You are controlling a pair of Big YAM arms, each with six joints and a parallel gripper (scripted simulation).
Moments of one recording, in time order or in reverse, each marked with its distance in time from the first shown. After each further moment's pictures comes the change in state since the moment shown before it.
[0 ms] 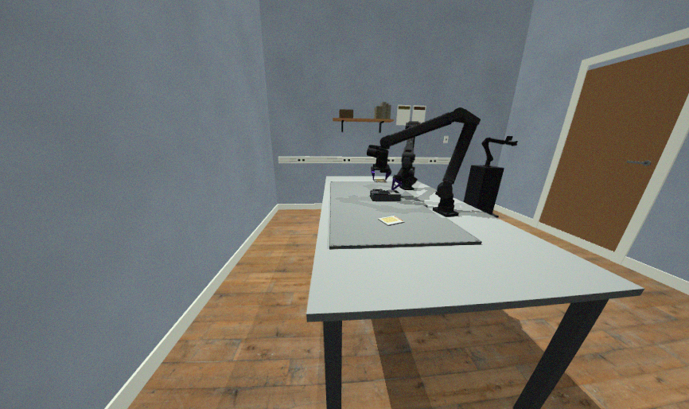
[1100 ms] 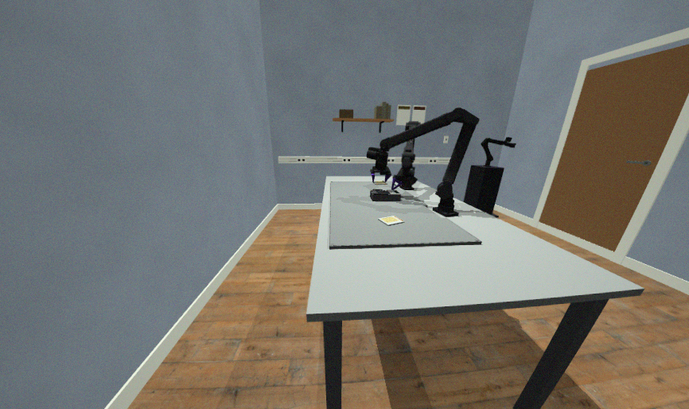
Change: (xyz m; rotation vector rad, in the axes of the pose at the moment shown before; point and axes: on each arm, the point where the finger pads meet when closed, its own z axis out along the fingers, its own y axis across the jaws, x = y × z) left arm 0.009 0.001 0.012 -0.005 0.009 -0.071; right arm 0.000 0.000 0.000 0.000 0.000 0.000
